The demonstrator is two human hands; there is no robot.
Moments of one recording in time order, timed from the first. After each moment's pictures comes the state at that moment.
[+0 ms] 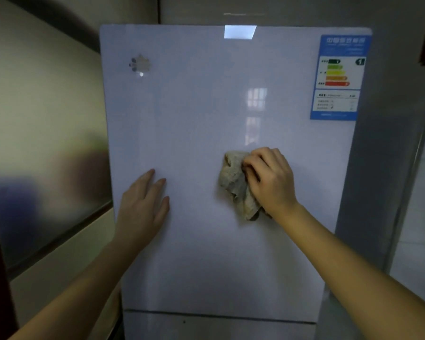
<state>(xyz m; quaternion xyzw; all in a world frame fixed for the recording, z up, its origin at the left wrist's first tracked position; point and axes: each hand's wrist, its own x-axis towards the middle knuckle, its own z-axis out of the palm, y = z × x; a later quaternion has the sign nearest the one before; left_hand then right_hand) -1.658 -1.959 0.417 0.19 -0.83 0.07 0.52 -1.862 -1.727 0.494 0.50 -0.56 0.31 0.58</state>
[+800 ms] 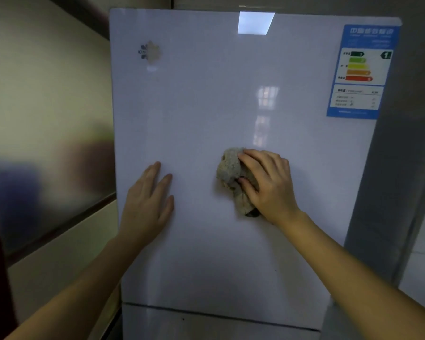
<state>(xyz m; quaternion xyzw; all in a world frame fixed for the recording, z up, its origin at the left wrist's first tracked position) -1.670 -1.968 0.400 0.17 -0.82 0.11 0.54 -1.872 -1.742 0.475 0.54 -0.55 0.28 0.57</state>
